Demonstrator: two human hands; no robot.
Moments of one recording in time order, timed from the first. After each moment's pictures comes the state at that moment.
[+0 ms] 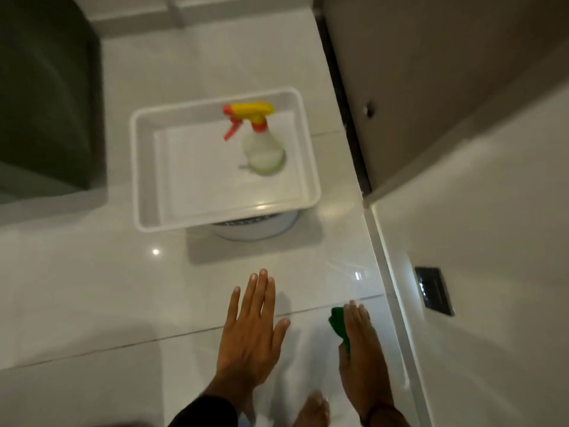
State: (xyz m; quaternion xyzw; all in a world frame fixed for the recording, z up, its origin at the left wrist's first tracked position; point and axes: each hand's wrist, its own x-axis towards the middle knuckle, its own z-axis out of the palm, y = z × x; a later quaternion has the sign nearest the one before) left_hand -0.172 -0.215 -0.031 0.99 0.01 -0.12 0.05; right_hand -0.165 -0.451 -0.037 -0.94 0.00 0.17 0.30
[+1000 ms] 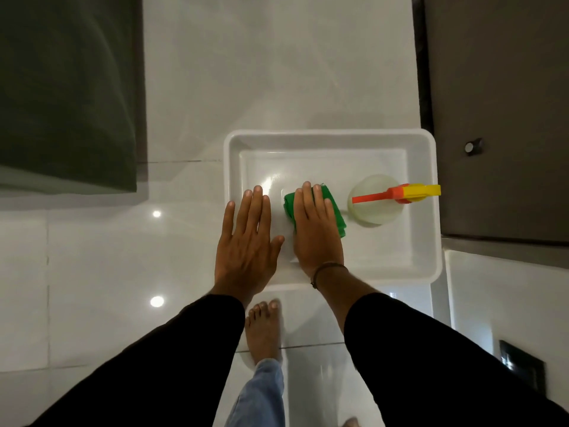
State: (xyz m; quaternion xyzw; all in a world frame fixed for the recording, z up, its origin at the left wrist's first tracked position) left_hand 0.039 0.046 -0.062 1.00 0.05 -0.08 0.03; right_hand 0.122 -0.098 -0.083 -0.96 -0.22 0.14 0.08
